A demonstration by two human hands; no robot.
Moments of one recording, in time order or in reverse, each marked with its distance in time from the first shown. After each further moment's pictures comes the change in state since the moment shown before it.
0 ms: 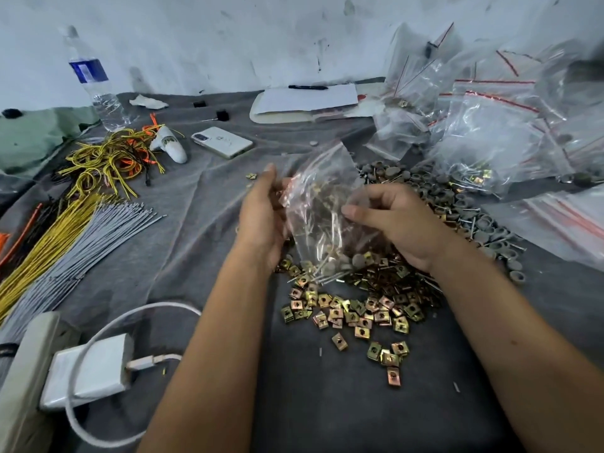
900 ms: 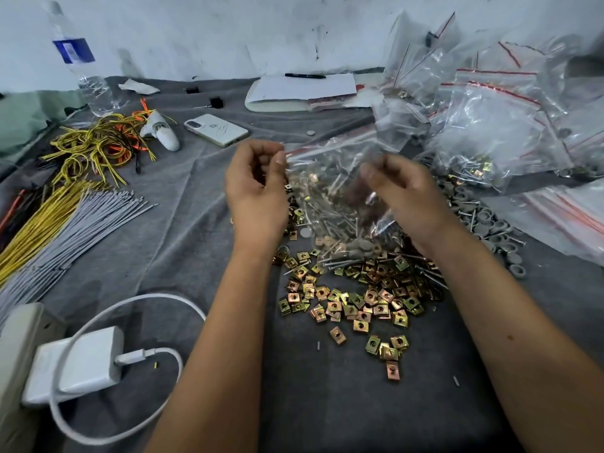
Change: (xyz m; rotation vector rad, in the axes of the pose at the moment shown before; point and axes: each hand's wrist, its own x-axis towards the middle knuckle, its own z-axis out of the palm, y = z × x) left_hand 0.000 -0.005 0.001 0.446 0.174 0.737; right_hand 0.003 -0.001 -0.009 -0.138 0.183 -0.045
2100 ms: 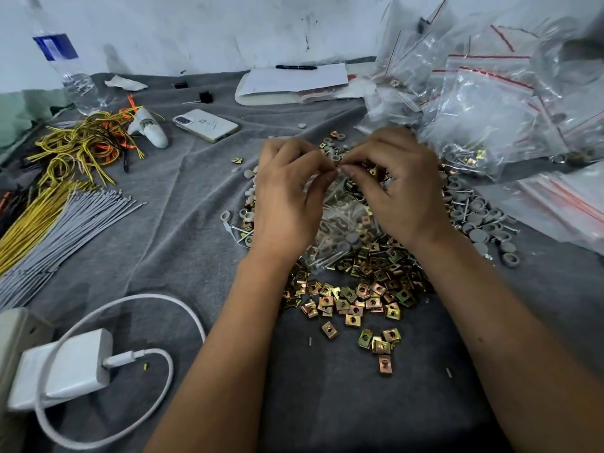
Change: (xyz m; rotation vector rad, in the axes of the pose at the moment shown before) left_hand -0.016 -0.004 0.021 0.449 -0.226 0.551; right_hand -0.003 -0.013 0.008 -0.709 0.265 -0.710
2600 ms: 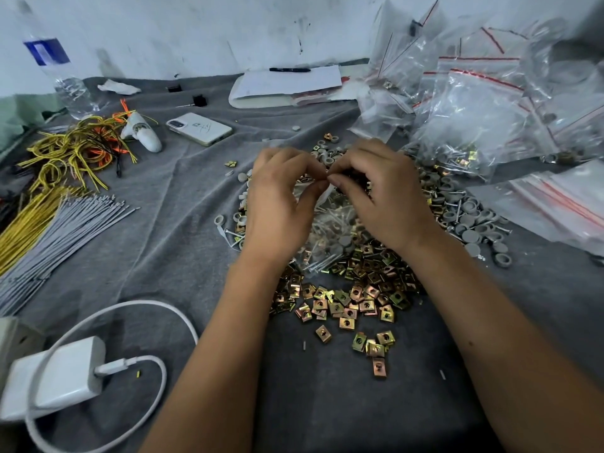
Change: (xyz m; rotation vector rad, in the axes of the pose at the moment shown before) left_hand 0.000 -0.003 -0.004 -0.061 -0.099 -0.077; right_hand -0.002 -0.003 0.002 0.046 -0.143 0.051
